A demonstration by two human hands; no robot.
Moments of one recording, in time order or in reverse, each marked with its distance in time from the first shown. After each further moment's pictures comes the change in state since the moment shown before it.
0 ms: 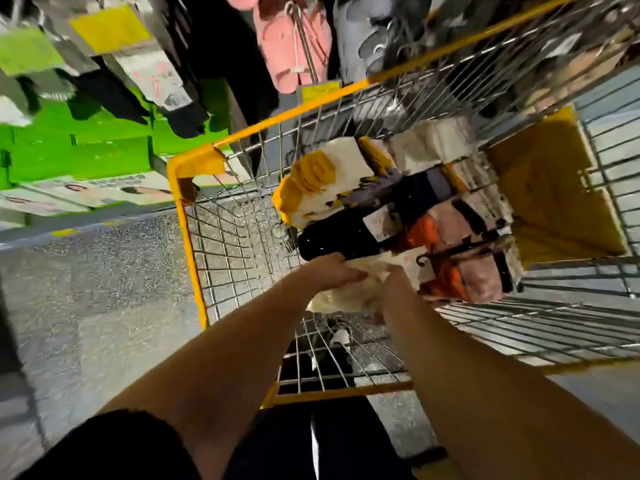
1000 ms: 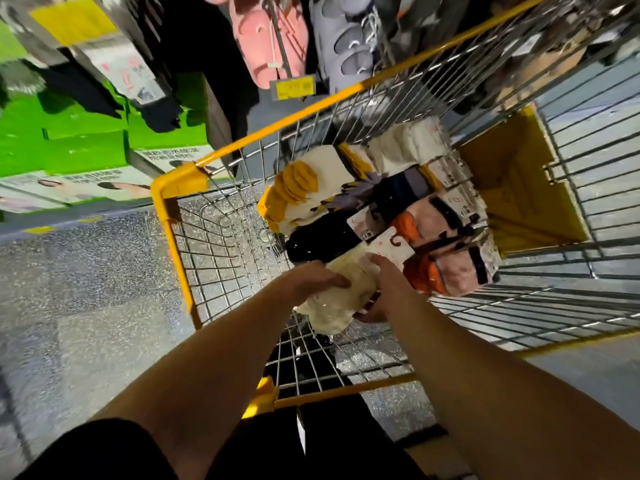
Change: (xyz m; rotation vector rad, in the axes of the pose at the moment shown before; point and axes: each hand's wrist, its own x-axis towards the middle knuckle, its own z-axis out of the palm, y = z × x) left_hand -0.029 0.002 0.028 -0.519 -0.178 0.006; right_hand -0.028 -0.016 -0.042 -0.072 -0.183 0.225
